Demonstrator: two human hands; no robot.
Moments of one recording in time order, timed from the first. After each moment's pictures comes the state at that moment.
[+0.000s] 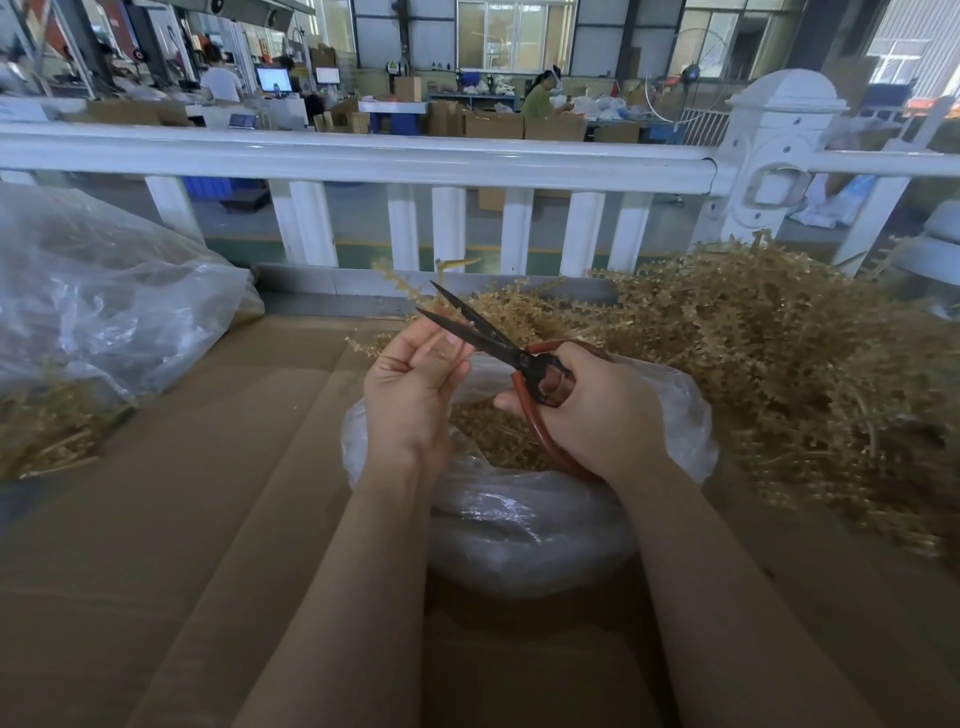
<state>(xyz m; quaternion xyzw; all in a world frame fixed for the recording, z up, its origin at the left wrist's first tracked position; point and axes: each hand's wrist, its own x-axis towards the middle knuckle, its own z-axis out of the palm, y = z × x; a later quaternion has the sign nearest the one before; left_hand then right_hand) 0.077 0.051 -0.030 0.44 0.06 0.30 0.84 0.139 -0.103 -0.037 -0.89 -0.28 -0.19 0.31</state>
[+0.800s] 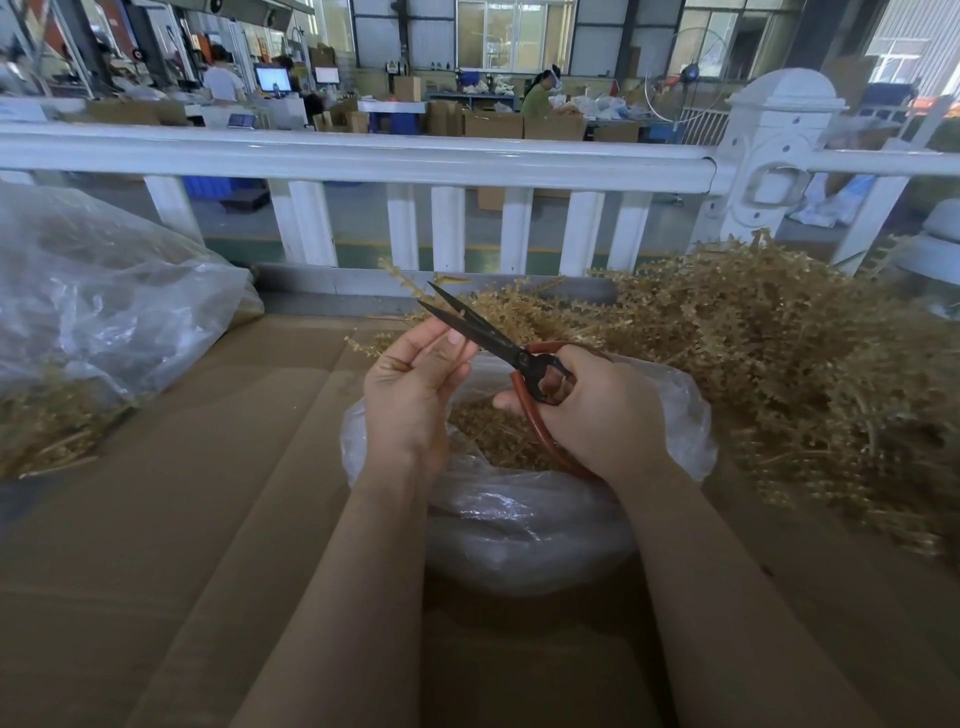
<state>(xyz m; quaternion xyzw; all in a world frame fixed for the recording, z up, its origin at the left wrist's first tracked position) 0.075 0.053 -0.031 0.45 0.07 0.29 0.84 0.137 -0.102 -0.037 -0.89 -0.27 -0.20 0.30</state>
